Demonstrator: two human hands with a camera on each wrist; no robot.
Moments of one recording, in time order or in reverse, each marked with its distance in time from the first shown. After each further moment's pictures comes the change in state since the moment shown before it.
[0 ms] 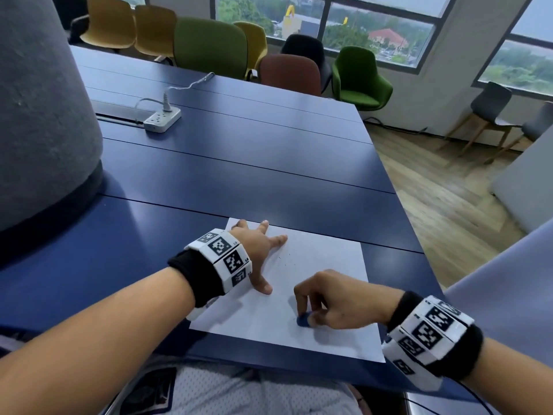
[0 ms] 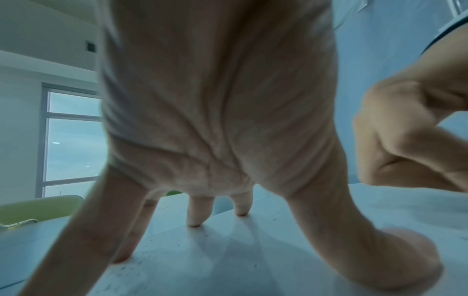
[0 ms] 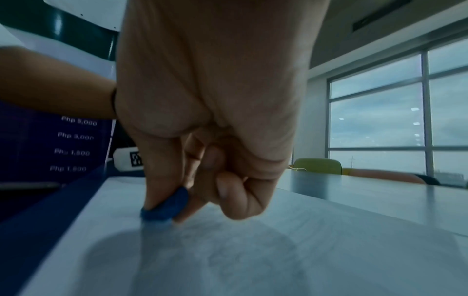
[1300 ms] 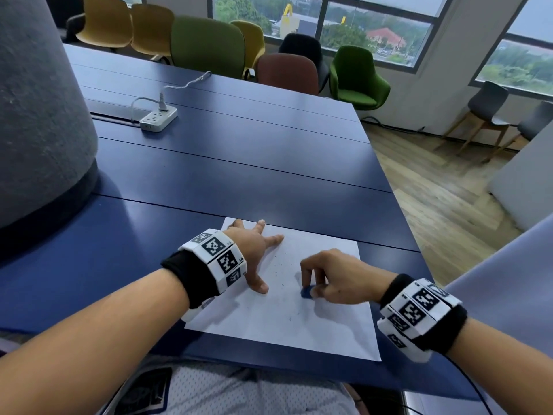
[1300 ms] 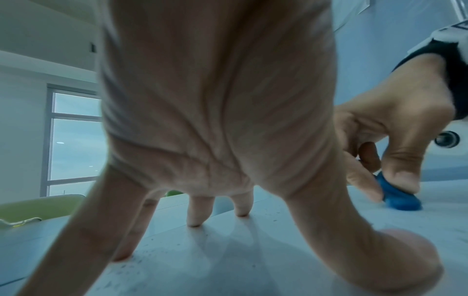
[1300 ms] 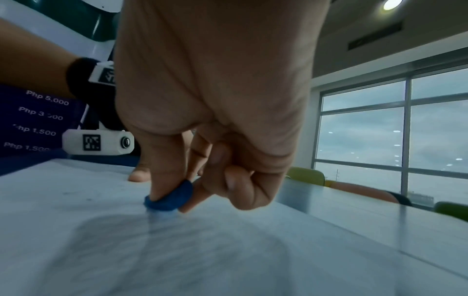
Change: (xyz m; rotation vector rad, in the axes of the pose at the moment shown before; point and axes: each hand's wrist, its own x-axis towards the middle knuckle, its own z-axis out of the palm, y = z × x) left_hand 0.001 0.001 0.001 0.012 -0.006 -0.001; right_hand 0.007 0.016 -0.016 -0.081 0.173 0.114
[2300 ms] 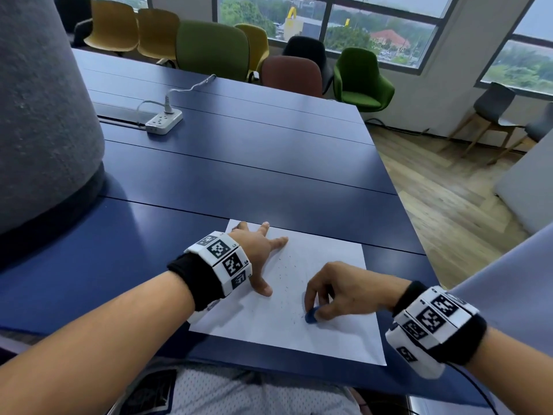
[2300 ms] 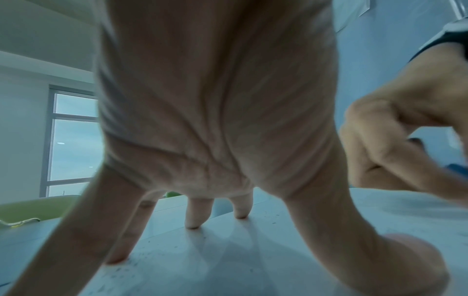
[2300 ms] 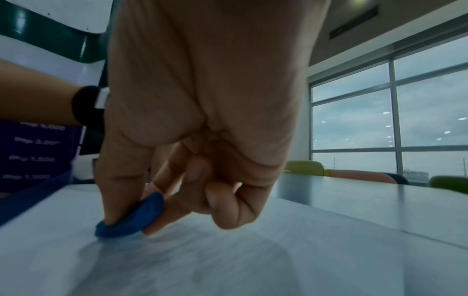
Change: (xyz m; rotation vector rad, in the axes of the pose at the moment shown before) left_hand 0.000 0.001 -0.001 -0.006 -0.003 -0.006; right_hand -0.007 -0.002 0.001 0.106 -0.190 -0.073
